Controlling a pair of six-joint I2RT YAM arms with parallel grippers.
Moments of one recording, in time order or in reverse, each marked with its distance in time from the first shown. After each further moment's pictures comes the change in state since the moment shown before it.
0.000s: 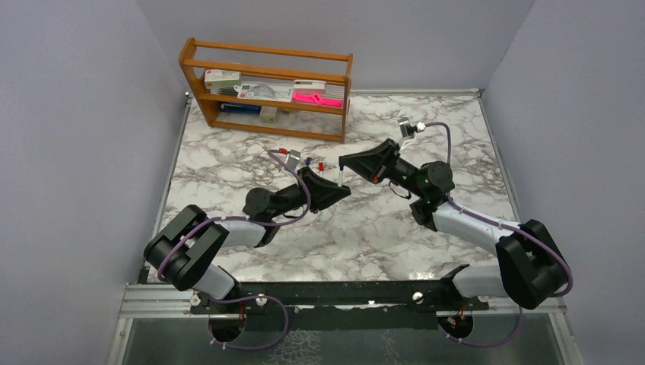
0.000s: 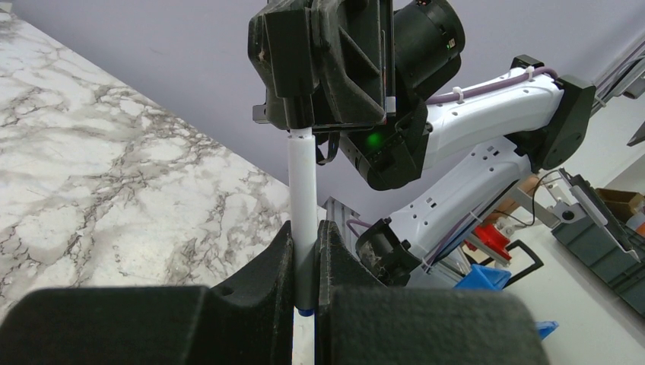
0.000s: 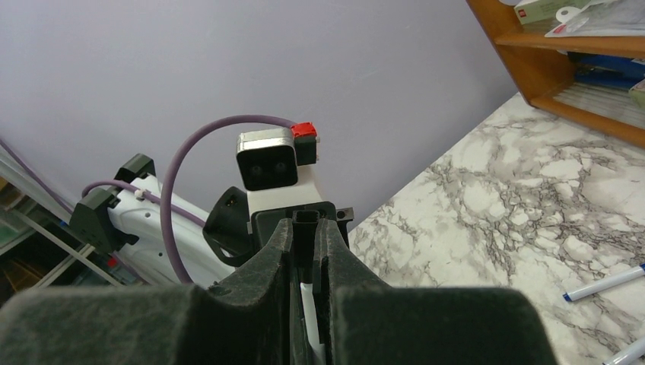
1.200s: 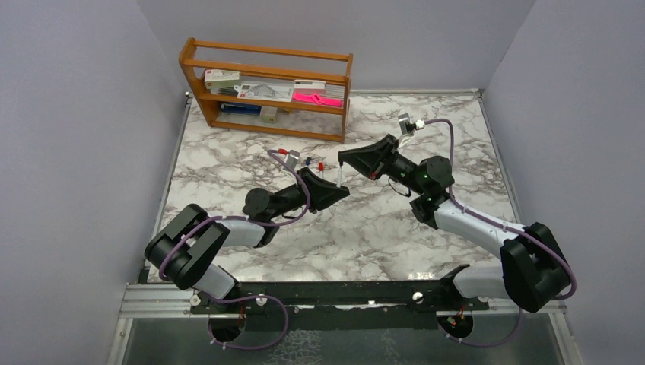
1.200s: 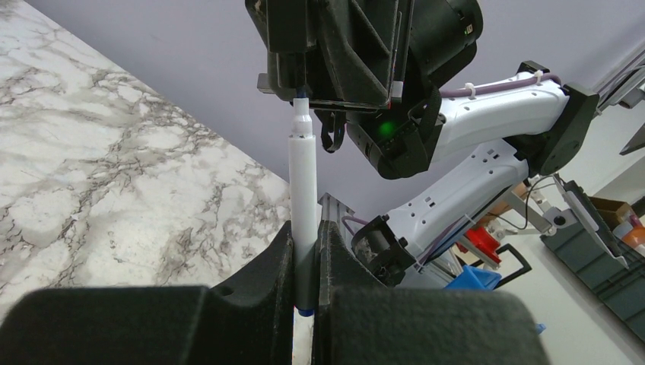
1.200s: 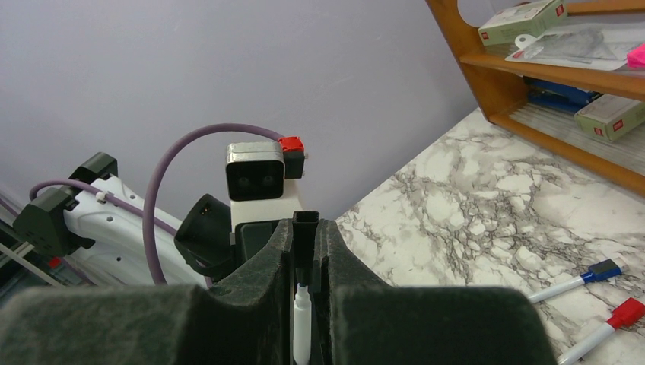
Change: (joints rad) left arm 0.002 0.010 -0.014 0.002 0.002 -0.035; right arm 0.001 -0.025 0.040 -0.103 0.055 -0.134
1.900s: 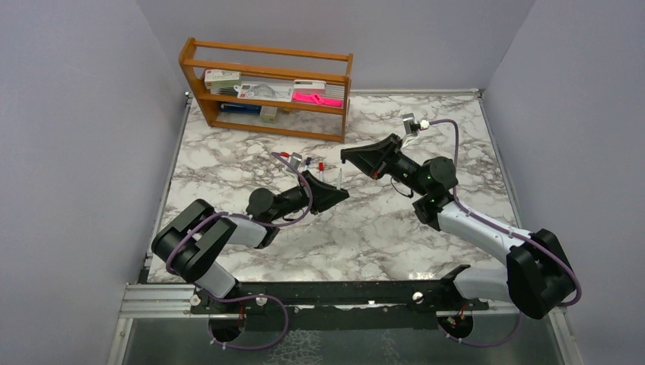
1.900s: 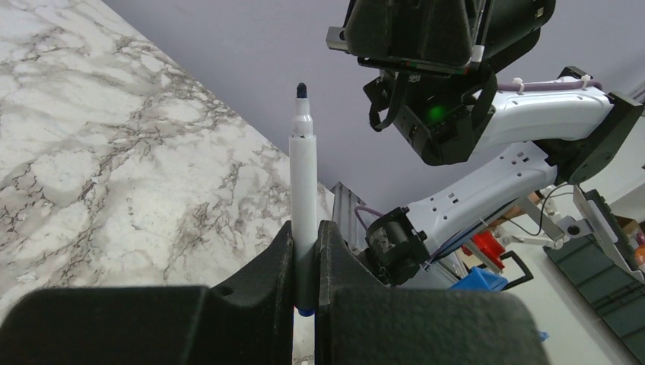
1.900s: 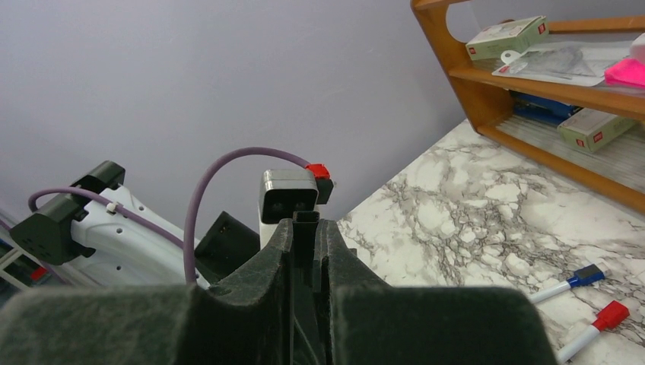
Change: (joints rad) left arm 0.003 0.058 -0.021 -0.003 -0.021 -0.001; right arm 0.000 -0.045 0.000 -0.038 0.036 -0.019
